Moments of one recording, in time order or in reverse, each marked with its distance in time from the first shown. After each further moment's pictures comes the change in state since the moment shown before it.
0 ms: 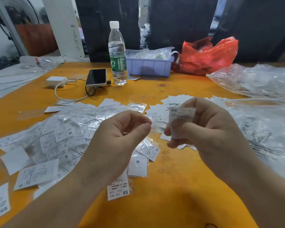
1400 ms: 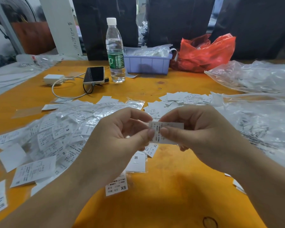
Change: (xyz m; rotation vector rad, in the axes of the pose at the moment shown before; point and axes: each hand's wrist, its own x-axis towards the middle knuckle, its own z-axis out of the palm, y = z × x) left_hand -0.005 -0.001 -0.002 -0.001 -0.119 0.068; right_hand 0.003 0.003 -0.007 -0.294 -0.201 0.016
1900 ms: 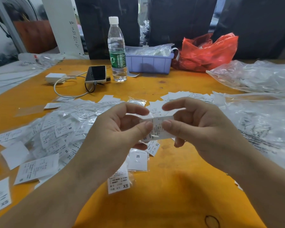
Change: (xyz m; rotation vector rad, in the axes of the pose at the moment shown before) left_hand 0.001 0.006 -0.002 -0.179 0.040 -0.063; right_hand -0.001 -0.001 0.003 0.158 0.072 0.009
